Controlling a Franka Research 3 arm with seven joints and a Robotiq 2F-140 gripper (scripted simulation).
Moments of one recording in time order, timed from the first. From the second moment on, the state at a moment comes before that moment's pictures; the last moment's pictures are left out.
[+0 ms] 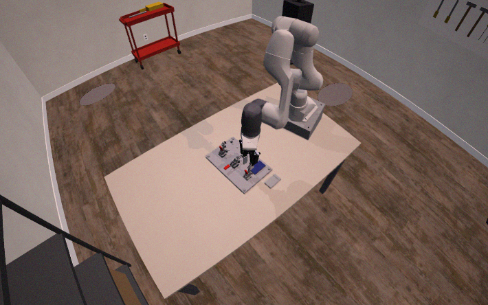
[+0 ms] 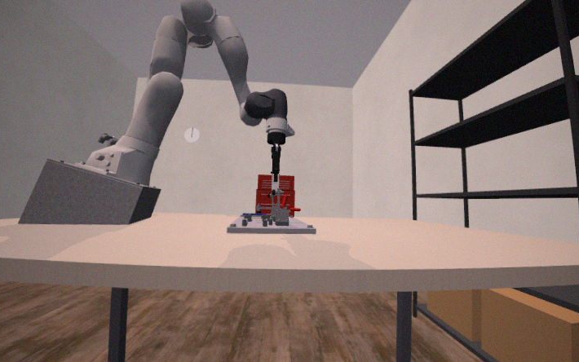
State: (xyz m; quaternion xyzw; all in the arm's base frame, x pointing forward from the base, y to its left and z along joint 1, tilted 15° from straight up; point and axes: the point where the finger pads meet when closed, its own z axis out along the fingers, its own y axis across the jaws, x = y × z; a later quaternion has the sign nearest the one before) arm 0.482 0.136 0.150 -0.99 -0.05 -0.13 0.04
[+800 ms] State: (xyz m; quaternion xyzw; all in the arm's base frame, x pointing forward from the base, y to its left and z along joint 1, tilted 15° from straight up) arm 0.499 0.139 0.127 -0.99 -0.06 -0.12 0.03
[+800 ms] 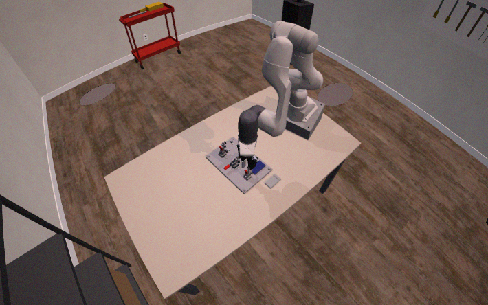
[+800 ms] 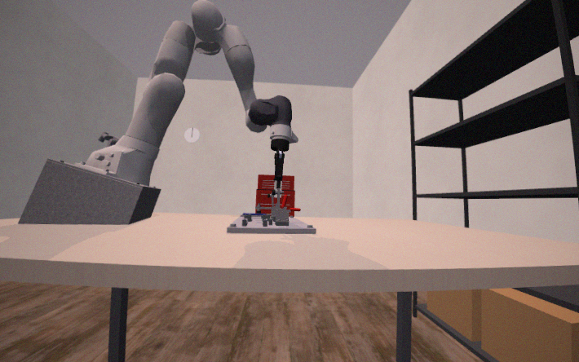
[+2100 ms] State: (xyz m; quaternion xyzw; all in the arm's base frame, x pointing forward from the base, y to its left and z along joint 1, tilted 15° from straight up) arm 0.511 0.142 0.095 -0.99 -0.06 -0.12 0.04
